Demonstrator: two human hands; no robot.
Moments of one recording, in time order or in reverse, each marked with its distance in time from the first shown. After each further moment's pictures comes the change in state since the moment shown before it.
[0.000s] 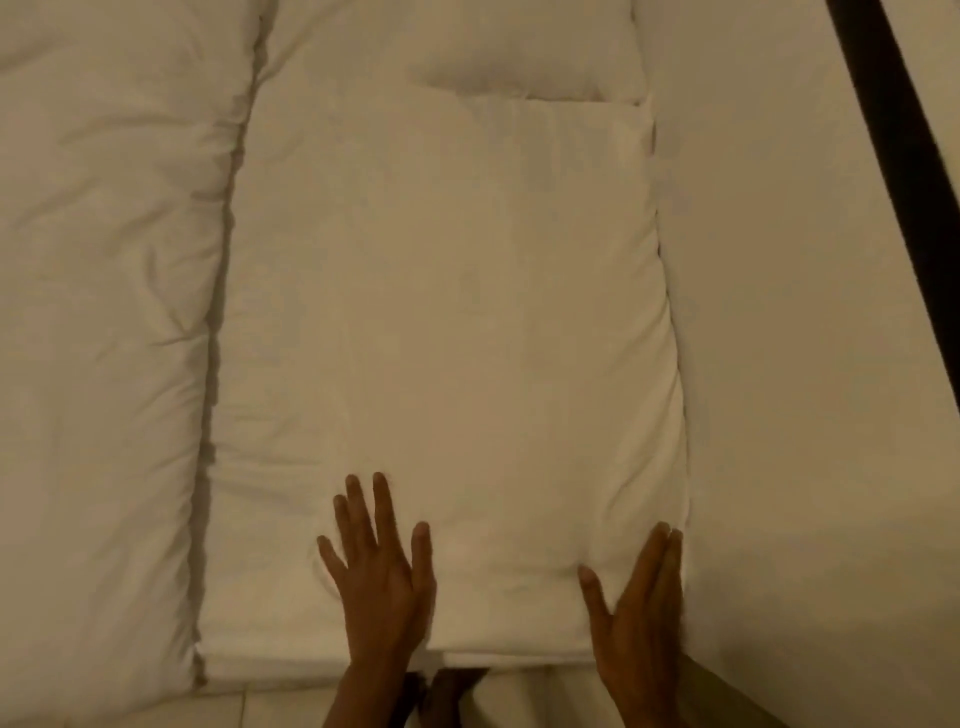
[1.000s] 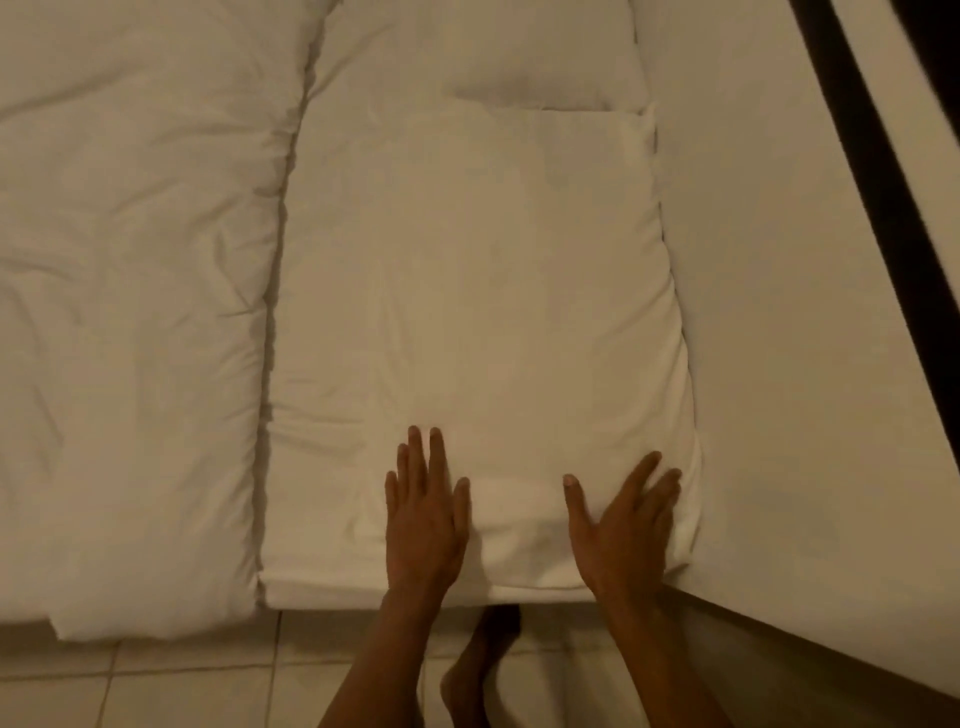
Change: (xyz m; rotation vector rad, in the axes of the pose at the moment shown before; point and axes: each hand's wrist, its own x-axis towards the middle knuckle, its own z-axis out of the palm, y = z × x) left_hand -0.010 0.003 -0.022 0.055 -0.109 0.187; right_hand -0.010 -0.077 -0.019 0.057 -0.041 0.141
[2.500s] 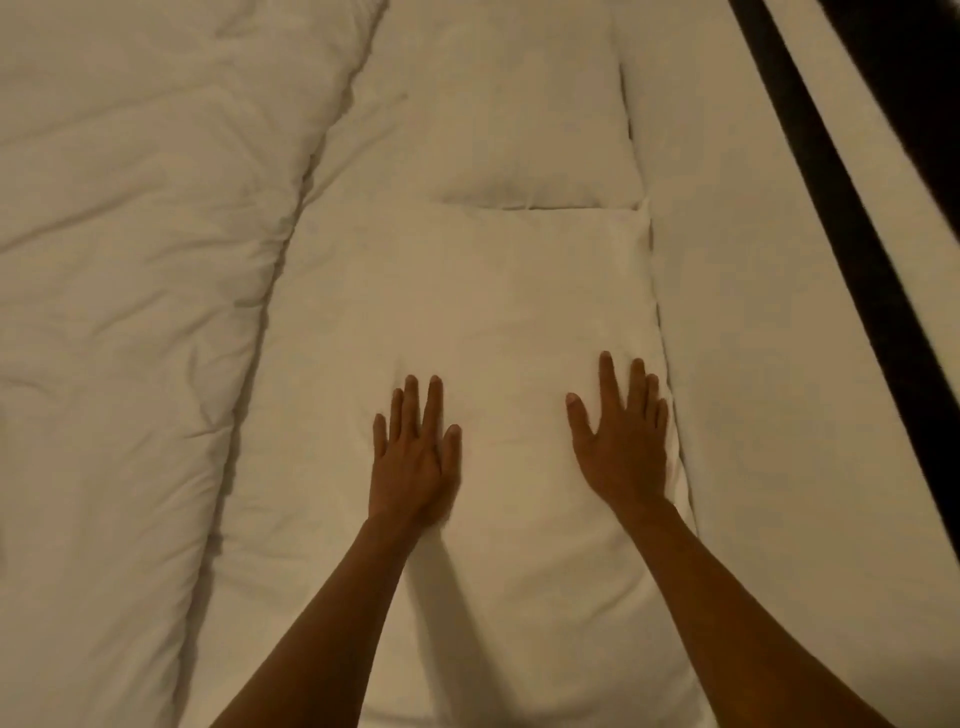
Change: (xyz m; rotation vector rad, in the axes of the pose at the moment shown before) left_hand 0.202 0.073 -0.036 0.189 0.050 0.084; right_hand 0.250 -0.094 -0.025 -0.085 0.089 -0.457
